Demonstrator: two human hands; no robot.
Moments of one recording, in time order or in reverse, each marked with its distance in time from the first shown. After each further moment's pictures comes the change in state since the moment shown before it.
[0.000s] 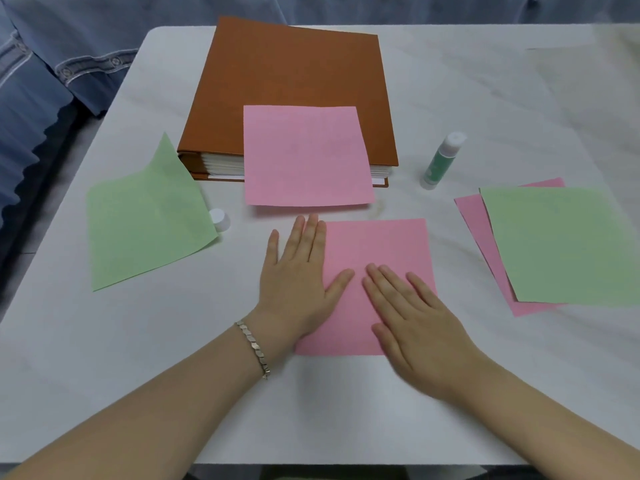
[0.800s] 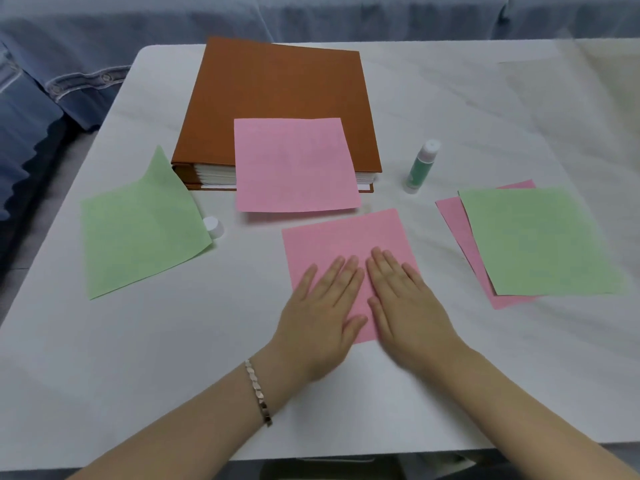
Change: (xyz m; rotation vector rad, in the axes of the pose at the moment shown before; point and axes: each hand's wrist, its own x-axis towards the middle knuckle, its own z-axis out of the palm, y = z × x) left_hand -0.032 0.024 0.016 -0.058 0.073 0.373; right_hand 0.013 0.001 -0.001 0.042 0.041 0.244
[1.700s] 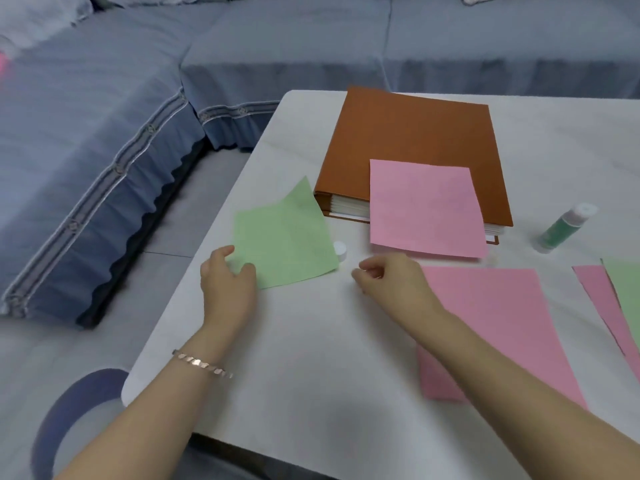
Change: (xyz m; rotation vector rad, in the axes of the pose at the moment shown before) left_hand -0.093 -0.168 -0.089 -0.662 0.663 -1.159; right_hand 0.108 -0.142 -0.047 0.747 -0.190 0.151
